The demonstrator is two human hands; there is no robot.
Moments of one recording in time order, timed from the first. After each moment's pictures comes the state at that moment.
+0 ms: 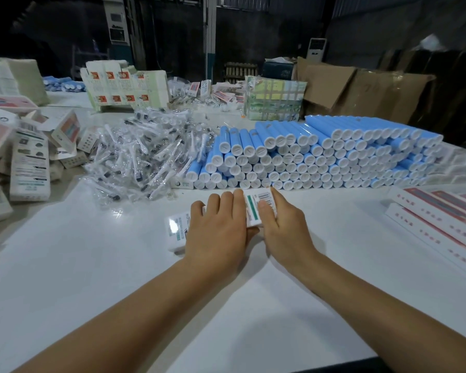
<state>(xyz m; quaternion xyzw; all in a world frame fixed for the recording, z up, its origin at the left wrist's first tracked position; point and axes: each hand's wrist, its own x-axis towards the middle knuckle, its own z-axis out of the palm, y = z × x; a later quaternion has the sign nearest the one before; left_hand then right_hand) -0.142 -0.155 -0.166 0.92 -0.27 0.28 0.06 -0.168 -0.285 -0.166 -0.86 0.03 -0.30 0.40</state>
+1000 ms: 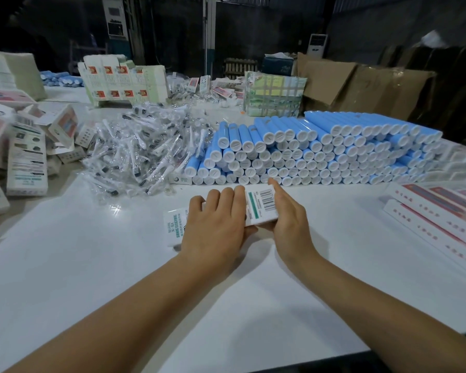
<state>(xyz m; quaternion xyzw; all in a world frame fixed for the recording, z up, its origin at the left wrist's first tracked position) -0.145 -0.150 -0.164 0.90 -0.29 0.32 0.04 -0.169 -0.282 -0.169 -0.67 0.03 -0.24 0.70</state>
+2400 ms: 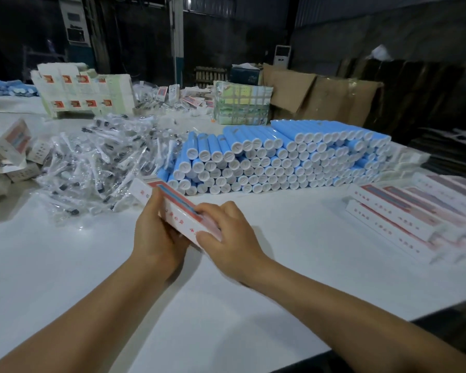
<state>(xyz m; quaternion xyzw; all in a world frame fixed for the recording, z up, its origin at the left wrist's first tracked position) -0.124 -0.145 -0.144 0.39 0.04 -0.17 0.90 -0.164 -0.264 -0.171 -0.90 -0.03 -0.22 0.37</state>
